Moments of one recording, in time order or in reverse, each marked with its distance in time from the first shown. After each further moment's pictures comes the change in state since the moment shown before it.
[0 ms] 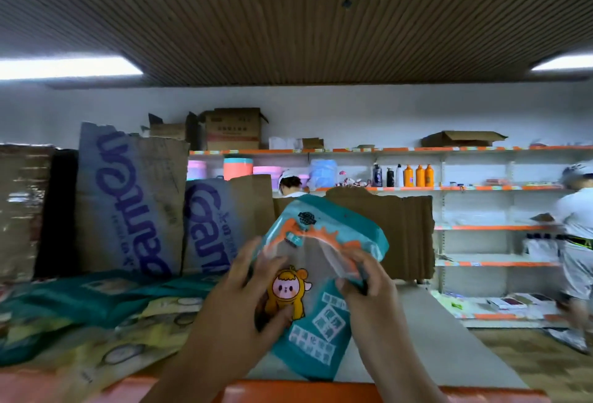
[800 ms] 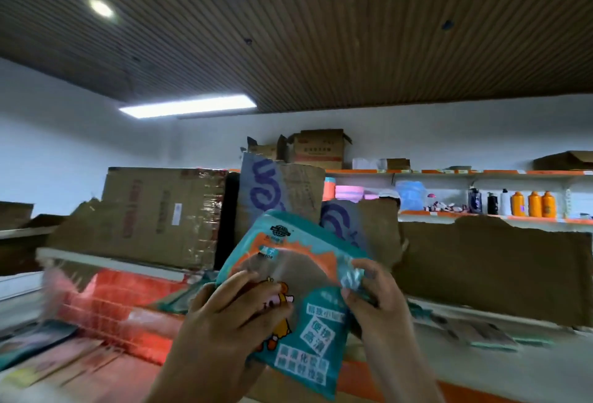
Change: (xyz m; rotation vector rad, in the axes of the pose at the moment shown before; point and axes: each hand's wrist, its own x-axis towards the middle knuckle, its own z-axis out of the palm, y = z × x) left_hand -0.140 -0.105 -0.212 0.512 0.261 0.329; right_hand -0.090 -0.046 0.198 0.262 -0.260 0.028
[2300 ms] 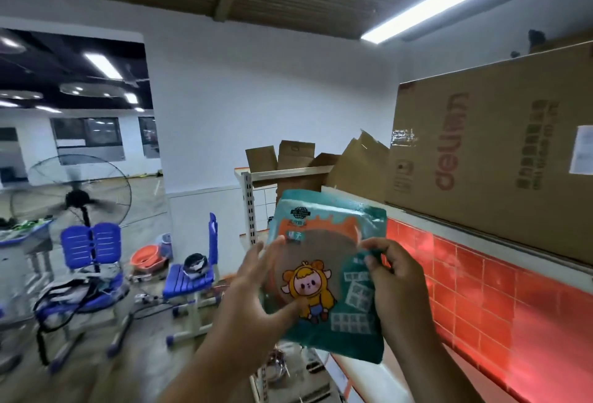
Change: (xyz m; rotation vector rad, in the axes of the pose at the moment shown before) left_hand -0.323 -0.403 -0.103 -0.306 -0.092 -1.354; right_hand 0.066 0.304 0.598 0.151 -0.518 0.166
